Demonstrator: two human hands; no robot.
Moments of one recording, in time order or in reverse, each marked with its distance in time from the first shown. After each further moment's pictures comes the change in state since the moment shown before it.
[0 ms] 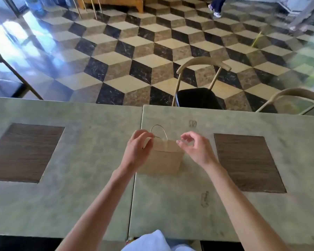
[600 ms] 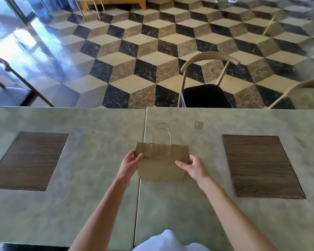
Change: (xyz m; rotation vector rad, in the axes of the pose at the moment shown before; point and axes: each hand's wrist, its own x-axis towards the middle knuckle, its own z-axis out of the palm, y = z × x) left_hand -0.008 -0.078 0.018 -0.476 -0.111 -0.762; right_hand -0.003 0.076 0.072 0.543 -0.146 0.530
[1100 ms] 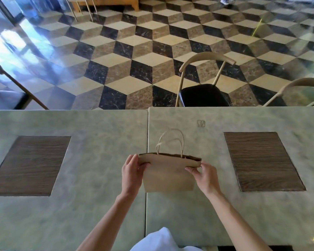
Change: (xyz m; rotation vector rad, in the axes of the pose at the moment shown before) left_hand -0.025 -0.013 -0.025 0.424 0.265 0.547; right_hand -0.053 -0.002 0.022 -0.367 0.313 -0.382
